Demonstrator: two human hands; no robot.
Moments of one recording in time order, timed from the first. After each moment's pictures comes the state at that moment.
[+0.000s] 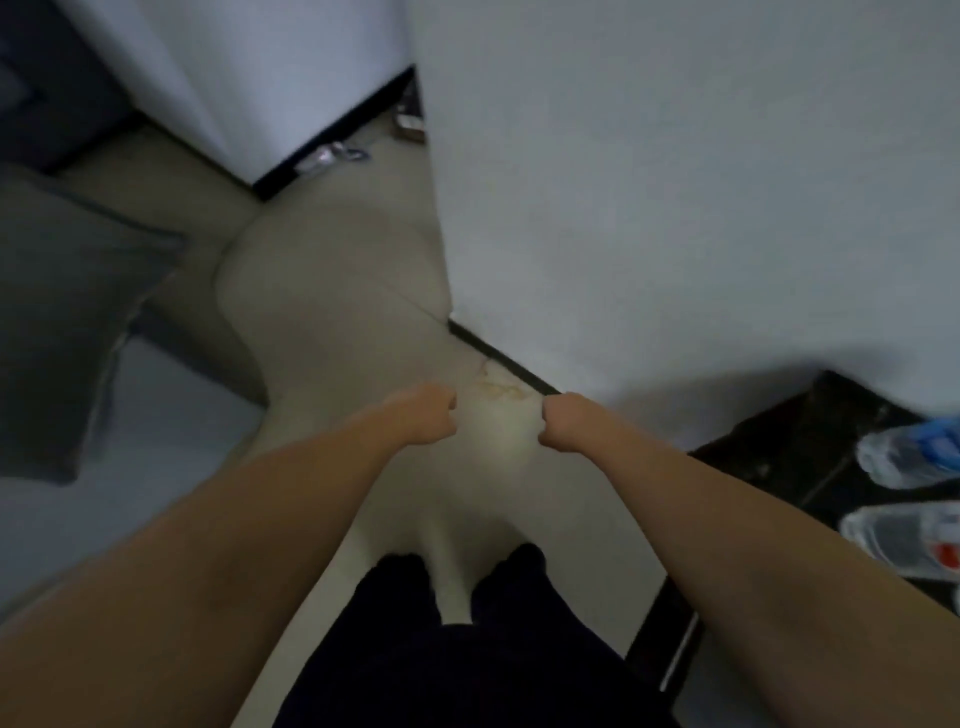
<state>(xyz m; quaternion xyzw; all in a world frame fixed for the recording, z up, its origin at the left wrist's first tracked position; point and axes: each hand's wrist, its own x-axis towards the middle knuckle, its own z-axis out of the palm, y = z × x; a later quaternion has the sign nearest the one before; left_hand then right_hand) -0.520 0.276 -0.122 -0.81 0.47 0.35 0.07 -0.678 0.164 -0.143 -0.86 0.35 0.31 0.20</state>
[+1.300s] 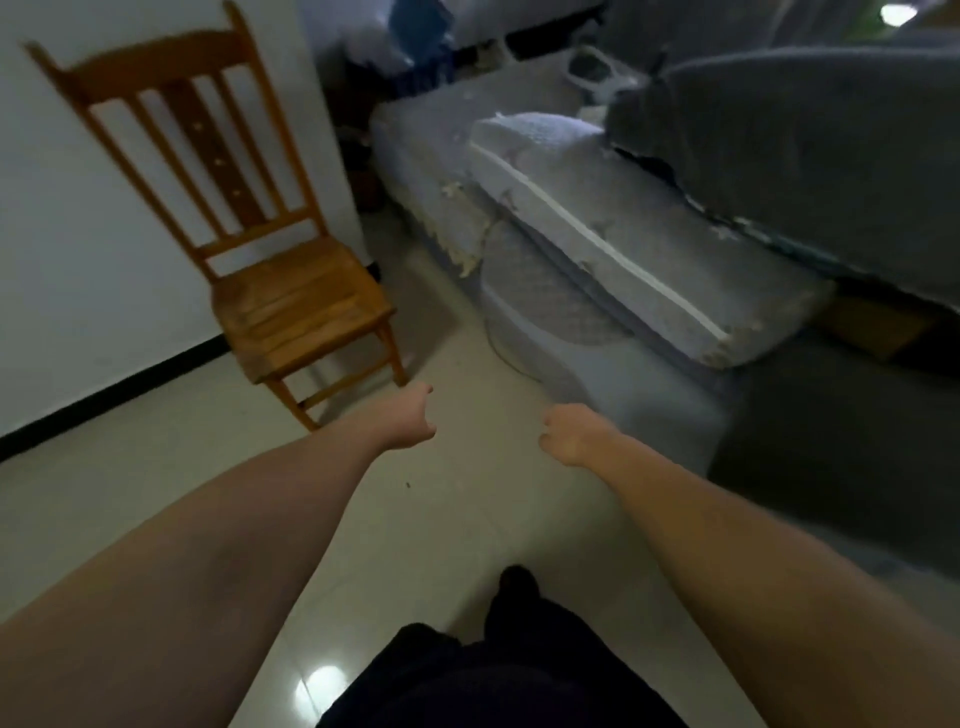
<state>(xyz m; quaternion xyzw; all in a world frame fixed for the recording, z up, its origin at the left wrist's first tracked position) -0.450 0.959 -0.104 -0.84 -0.42 0.21 -0.27 -0.270 0.821 -0.128 -0.83 -0.44 0.32 -0.08</state>
